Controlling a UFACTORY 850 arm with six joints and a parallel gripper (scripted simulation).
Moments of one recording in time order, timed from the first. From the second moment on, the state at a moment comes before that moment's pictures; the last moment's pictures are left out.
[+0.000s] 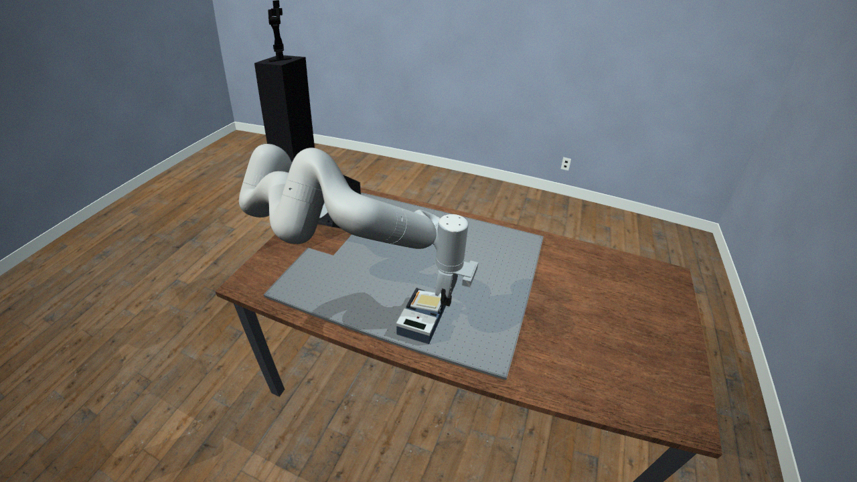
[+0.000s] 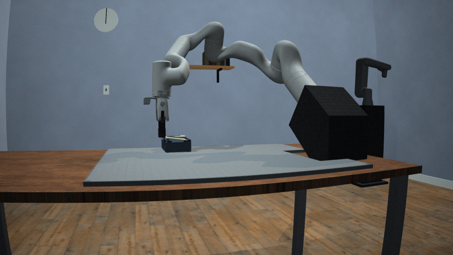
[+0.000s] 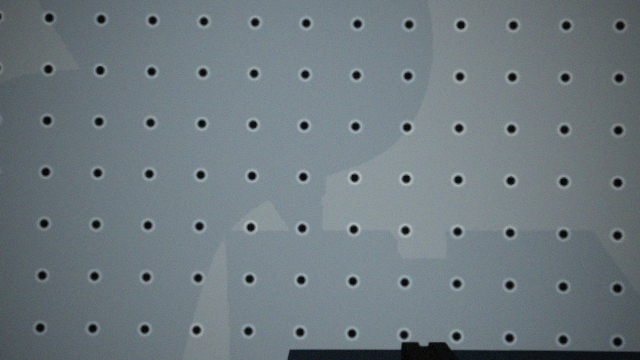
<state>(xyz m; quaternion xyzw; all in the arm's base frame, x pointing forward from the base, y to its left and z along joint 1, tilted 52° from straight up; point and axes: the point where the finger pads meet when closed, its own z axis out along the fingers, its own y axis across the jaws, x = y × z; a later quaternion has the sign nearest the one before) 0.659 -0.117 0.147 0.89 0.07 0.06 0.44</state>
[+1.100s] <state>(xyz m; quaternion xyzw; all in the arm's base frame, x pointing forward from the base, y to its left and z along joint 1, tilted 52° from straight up) 0.657 -0.098 0.161 0.89 0.07 0.06 0.44</state>
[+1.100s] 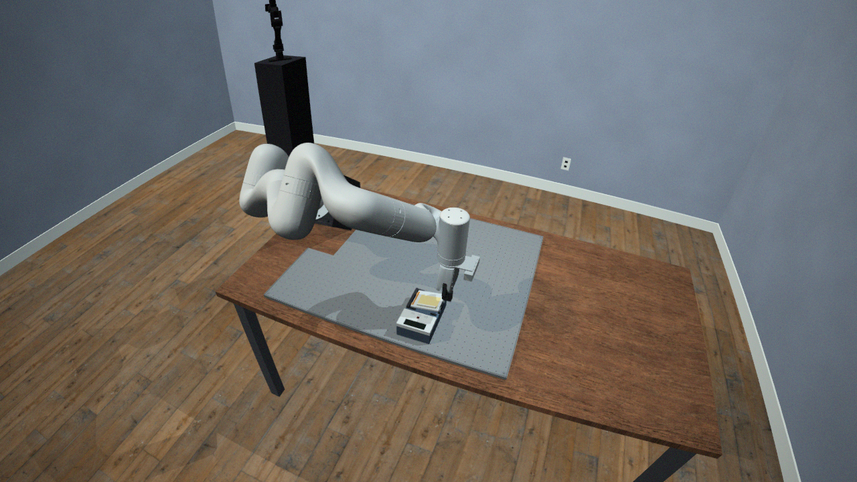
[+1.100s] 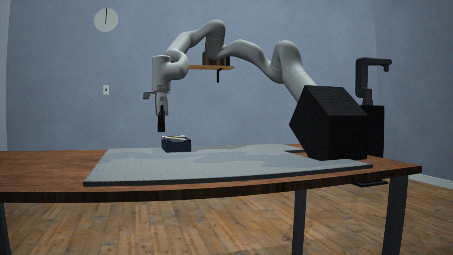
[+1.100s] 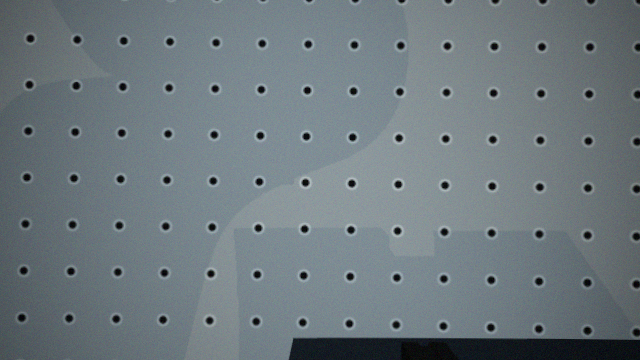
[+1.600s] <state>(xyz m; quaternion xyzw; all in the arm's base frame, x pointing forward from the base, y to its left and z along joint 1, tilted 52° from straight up) 0.652 -0.097 0.163 0.89 0.07 0.06 0.44</state>
